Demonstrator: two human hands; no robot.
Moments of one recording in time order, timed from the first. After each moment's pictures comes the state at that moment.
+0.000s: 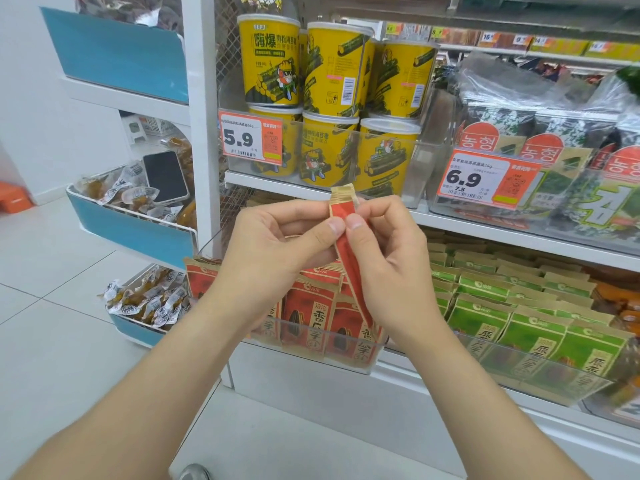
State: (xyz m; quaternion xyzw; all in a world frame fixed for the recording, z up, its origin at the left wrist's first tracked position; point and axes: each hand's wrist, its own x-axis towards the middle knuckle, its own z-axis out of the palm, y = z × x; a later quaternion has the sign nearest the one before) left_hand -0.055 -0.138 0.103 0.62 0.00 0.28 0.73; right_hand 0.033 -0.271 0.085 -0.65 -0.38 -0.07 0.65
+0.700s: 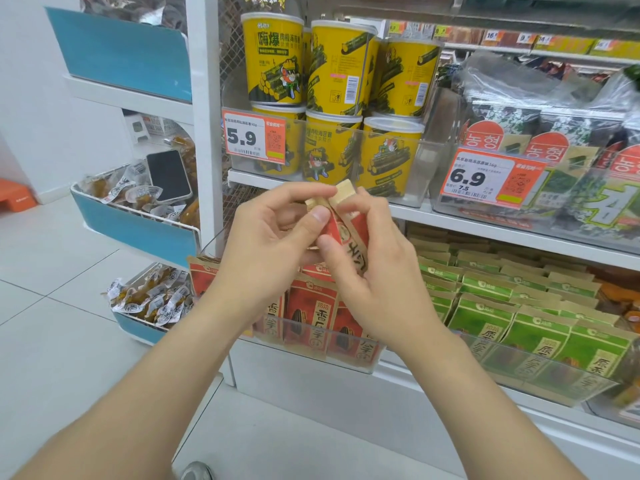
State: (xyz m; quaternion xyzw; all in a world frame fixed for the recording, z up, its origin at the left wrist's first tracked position) left_hand -0.053 -0.130 0.100 0.67 0.02 0.32 0.67; right_hand 0.022 -0.274 0.088 -0.75 -0.45 -0.14 0.47
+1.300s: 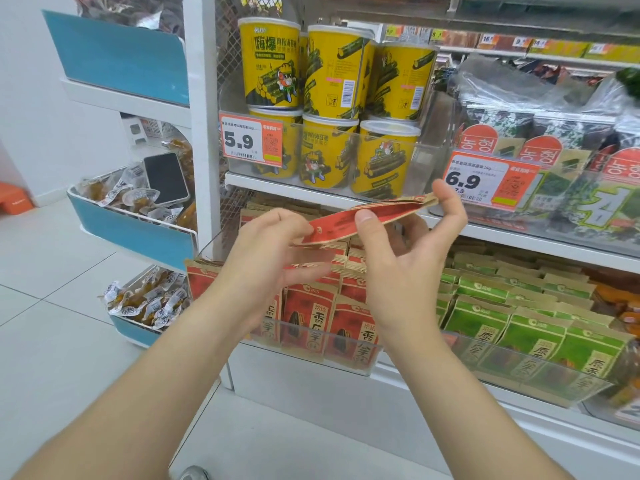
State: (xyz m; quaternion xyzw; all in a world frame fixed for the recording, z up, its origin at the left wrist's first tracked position) left_hand -0.047 -0.129 0.102 0.58 0.15 0.21 0.77; right_hand 0.014 -0.263 0.095 -0.55 -0.24 -0.09 0.80
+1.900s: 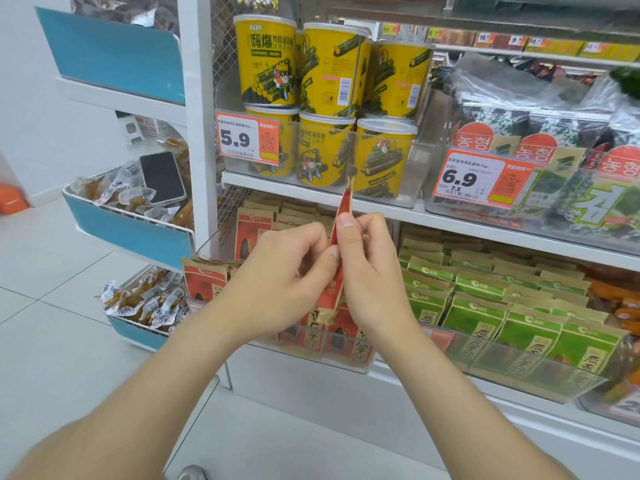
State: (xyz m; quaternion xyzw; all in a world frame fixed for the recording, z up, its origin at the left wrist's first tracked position) left_hand -0.055 -0.128 0.086 0.89 -0.02 0.27 0.37; right_hand 0.025 -0.255 0.074 -0.71 -0.29 -0.02 0.64
